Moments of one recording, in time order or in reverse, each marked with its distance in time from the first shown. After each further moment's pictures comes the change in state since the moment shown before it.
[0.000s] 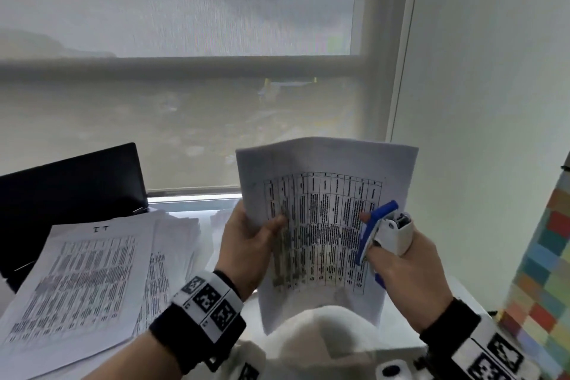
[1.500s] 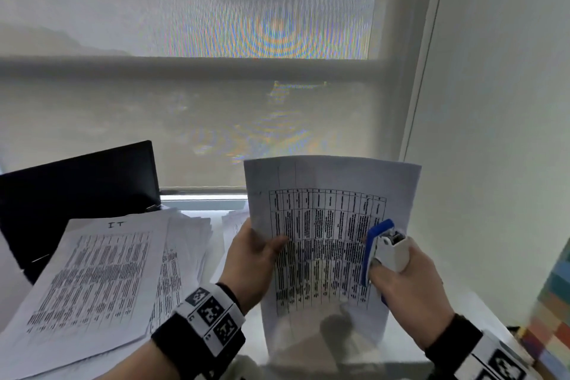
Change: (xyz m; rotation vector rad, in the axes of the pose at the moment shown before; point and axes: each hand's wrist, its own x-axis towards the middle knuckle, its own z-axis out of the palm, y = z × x) left_hand -0.006 -0.004 -0.023 0.172 -0.031 -0.102; right_hand -0.001 0.007 0.019 -0.038 -0.048 0.061
